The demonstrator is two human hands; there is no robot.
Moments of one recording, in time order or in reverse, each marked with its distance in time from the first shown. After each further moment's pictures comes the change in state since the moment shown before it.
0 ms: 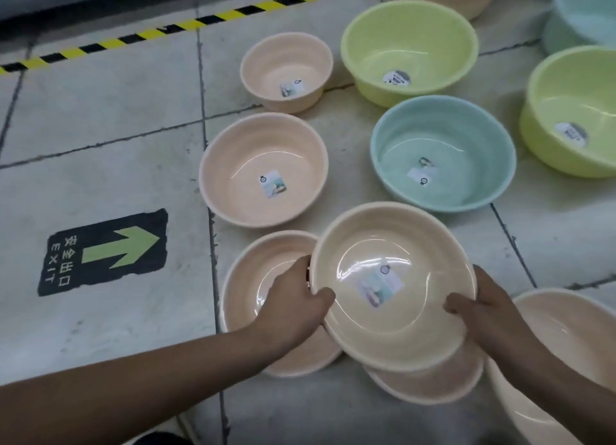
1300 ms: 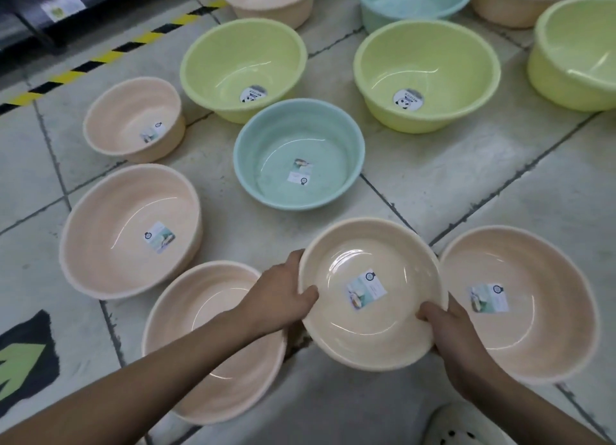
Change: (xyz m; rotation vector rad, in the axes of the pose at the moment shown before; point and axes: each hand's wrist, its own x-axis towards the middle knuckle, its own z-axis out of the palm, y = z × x) left_hand 0.076 0.046 0.115 0.633 -0.355 0.388; right_hand -0.014 0.108 -0.052 0.562 0.290 0.267
